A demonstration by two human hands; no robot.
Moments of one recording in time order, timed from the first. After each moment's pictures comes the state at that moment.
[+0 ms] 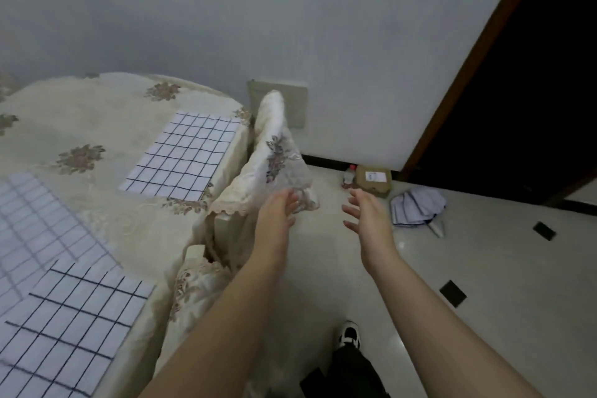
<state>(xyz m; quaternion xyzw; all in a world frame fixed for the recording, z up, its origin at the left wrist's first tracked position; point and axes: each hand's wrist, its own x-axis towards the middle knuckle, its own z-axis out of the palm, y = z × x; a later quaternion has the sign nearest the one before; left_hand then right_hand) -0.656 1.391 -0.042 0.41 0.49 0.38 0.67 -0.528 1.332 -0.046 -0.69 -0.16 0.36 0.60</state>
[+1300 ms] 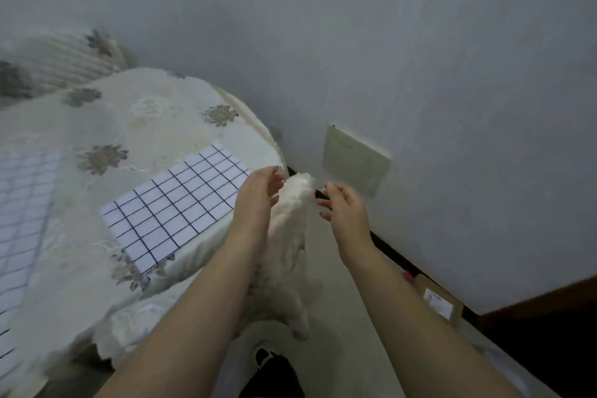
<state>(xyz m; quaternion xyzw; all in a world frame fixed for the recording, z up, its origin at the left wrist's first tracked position) -0.499 1.672 -0.017 0.28 0.56 0.59 0.51 -0.364 1.676 -0.037 -0.59 -0.41 0.50 0.49</state>
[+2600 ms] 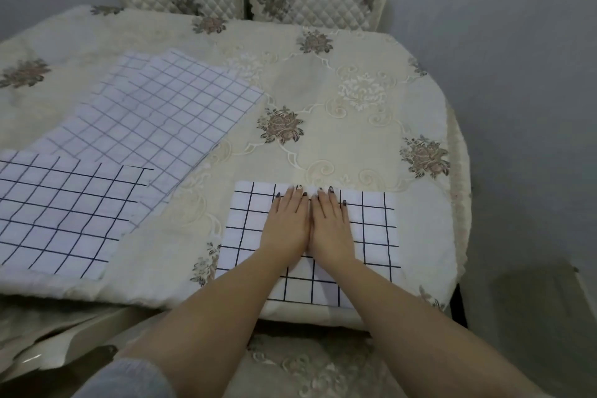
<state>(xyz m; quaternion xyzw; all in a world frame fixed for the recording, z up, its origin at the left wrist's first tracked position) -0.728 1.796 -0.179 0.40 0.91 0.07 0.12 -0.661 1.883 -0.191 -0.22 -0.96 0.16 -0.04</state>
